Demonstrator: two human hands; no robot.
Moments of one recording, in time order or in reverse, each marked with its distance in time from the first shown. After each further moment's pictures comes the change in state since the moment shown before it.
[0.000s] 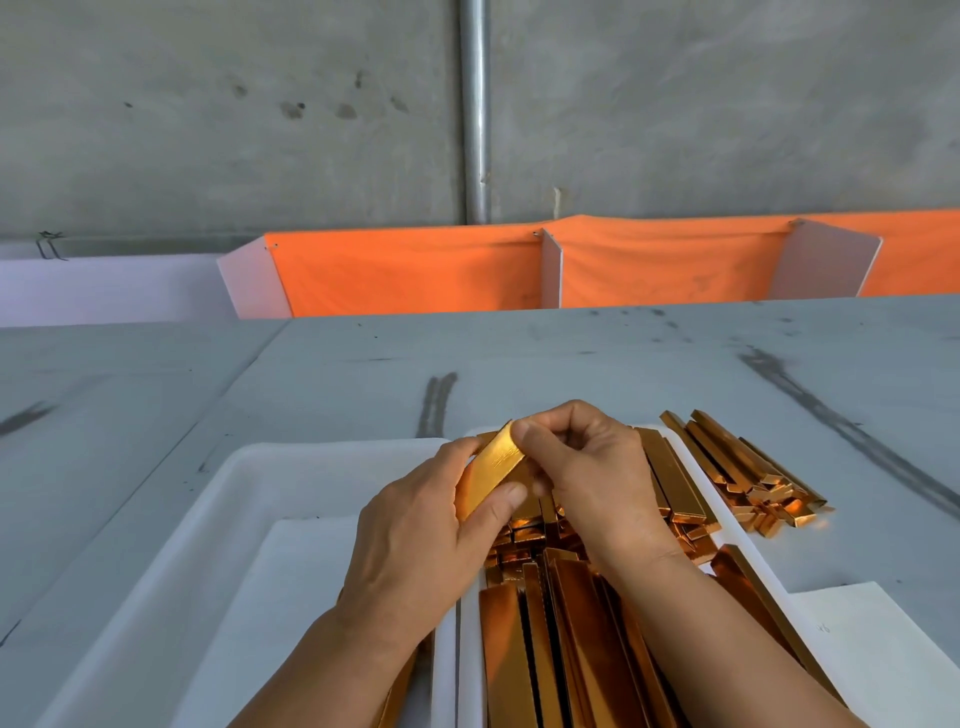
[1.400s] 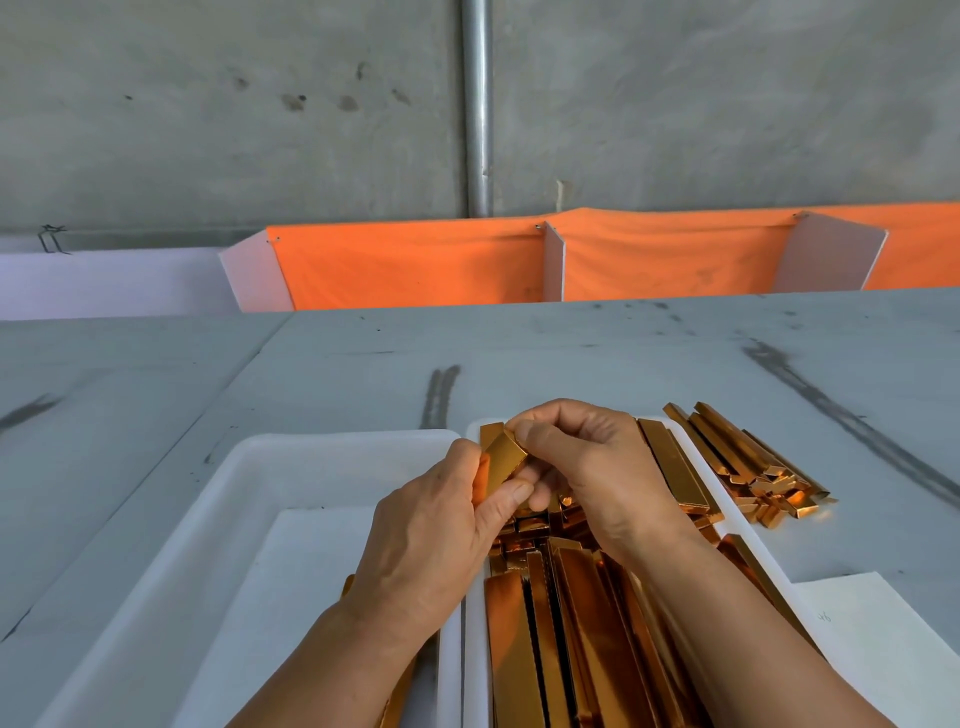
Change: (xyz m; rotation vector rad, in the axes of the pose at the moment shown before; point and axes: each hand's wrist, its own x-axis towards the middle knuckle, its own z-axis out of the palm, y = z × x) left_hand -0.004 0.006 -0.002 0.026 -0.044 0.054; right_hand 0.001 -0.003 -0.009 0.106 -0.267 0.031
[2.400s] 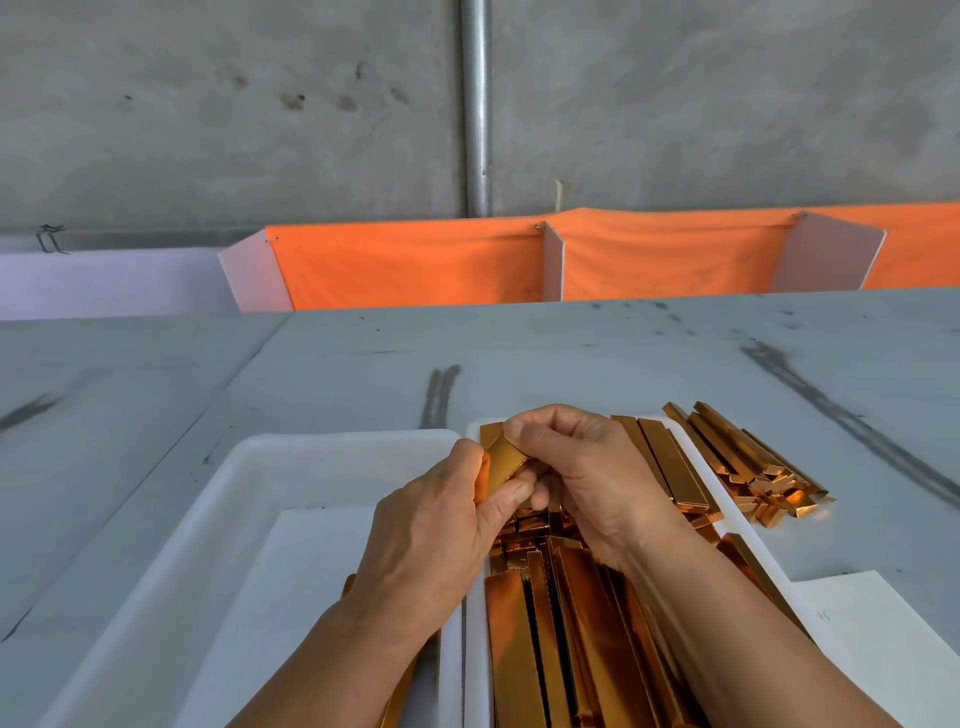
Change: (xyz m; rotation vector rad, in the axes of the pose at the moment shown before) left_hand 0.001 0.000 0.000 0.051 -0.025 0.004; right_hand 0.002 0.003 0.003 0.119 -0.019 0.142
